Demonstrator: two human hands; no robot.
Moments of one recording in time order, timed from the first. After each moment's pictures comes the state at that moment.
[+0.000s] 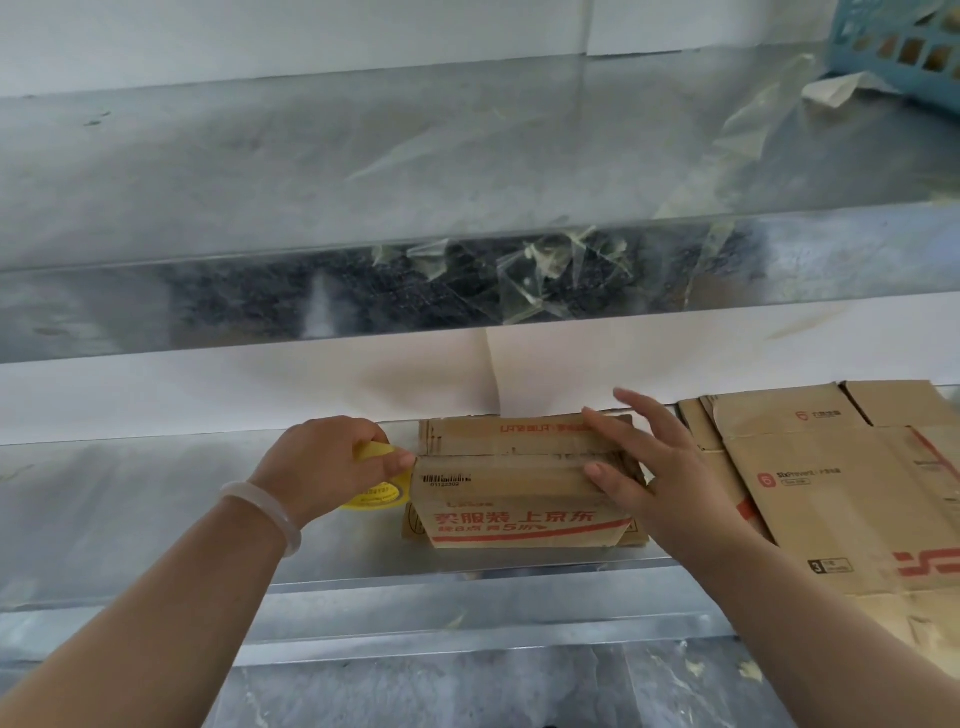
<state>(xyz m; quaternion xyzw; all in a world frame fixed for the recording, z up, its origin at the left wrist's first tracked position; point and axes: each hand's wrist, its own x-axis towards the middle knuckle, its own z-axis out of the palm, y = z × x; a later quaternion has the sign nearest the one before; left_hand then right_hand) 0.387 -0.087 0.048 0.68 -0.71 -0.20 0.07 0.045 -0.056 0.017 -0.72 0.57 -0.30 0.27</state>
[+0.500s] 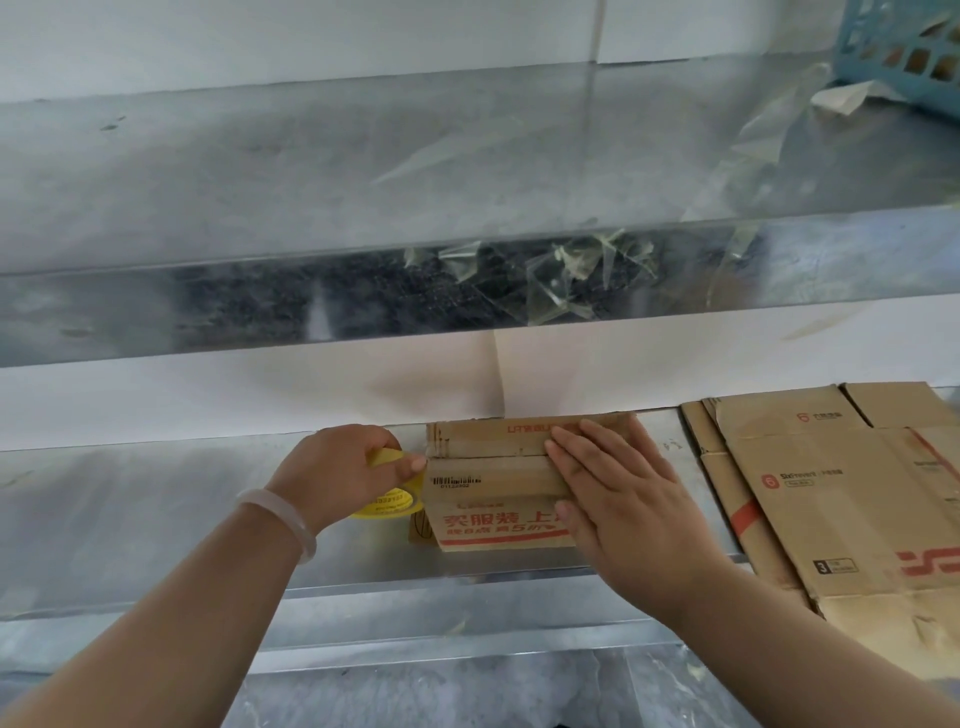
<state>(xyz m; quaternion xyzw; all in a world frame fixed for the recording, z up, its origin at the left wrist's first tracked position) 0.386 -0.087 0.039 0.68 -0.70 -0.21 0.09 0.083 -0.035 0.013 -0.85 0.51 -0.13 -0.06</state>
